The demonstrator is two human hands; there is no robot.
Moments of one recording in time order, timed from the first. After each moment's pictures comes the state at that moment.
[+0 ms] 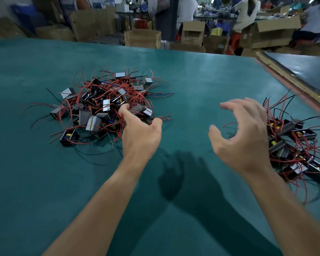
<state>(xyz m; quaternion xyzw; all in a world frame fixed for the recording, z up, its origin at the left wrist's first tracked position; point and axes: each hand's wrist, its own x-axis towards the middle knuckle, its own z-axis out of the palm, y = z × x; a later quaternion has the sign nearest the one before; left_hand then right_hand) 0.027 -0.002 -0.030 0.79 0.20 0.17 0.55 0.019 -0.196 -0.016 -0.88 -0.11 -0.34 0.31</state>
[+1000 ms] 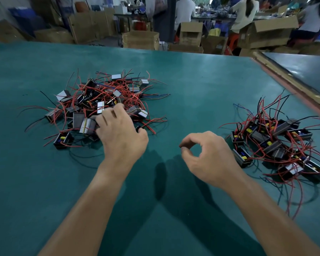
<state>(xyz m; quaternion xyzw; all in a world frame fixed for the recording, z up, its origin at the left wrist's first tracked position) 0.025 0.013 -0.029 0.93 0.19 0.26 0.19 0.010 -0.178 -0.035 -0.93 -0.19 -0.12 0.31</state>
